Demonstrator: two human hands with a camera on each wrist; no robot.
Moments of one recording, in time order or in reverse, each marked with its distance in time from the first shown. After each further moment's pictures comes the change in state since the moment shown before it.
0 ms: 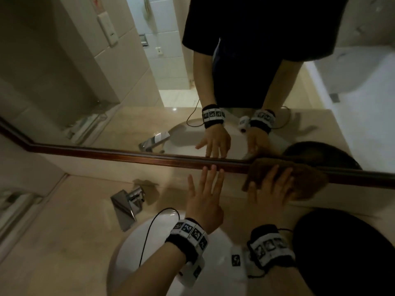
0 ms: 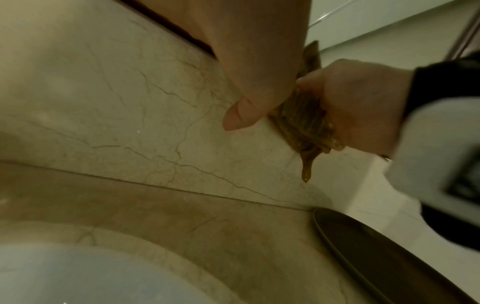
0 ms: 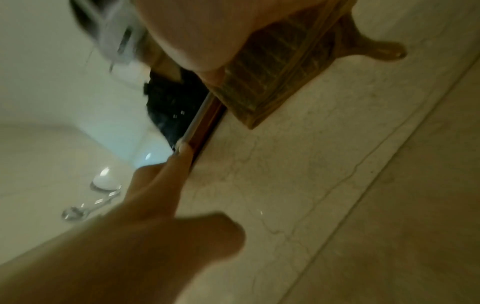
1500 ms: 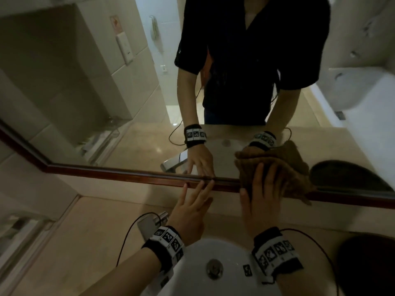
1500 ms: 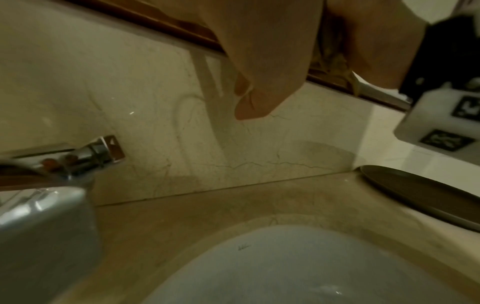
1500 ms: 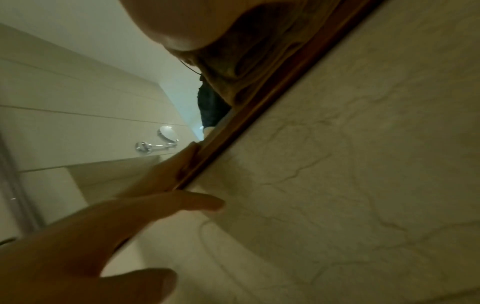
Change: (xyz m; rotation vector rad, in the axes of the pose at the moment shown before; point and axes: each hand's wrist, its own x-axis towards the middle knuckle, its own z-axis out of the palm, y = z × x) left_hand -0.002 -0.166 -0.023 0.238 -0.084 0.268; right_hand 0.000 -0.118 0.020 0.136 0.113 -0.336
